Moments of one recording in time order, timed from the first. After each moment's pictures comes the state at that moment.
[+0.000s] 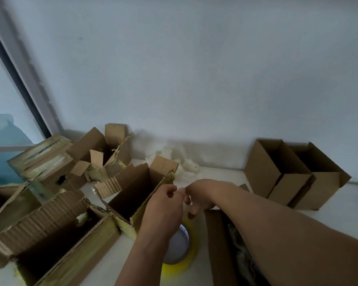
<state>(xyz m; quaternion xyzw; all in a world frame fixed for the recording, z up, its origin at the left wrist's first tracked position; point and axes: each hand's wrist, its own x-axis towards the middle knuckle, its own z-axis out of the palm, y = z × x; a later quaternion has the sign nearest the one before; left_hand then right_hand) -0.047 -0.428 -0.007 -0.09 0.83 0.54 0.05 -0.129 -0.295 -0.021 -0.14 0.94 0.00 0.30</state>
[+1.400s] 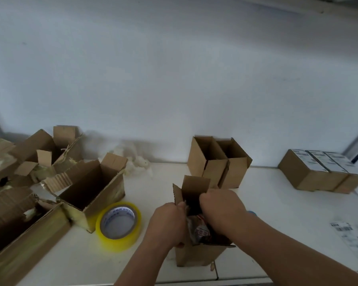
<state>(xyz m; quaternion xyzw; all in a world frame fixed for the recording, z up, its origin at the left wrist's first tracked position) 0.038 -0.337 0.016 0.25 0.95 0.09 0.18 0.059 -0.201 0.048 0.00 0.99 0.12 0.09</state>
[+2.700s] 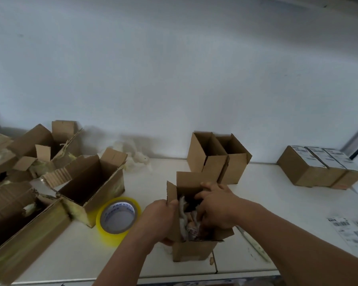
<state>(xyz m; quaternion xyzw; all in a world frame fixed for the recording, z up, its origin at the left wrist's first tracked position) 0.034 -0.360 0.010 0.16 0.89 0.35 0.25 0.046 -0.169 0.018 -0.08 0.97 0.04 0.21</state>
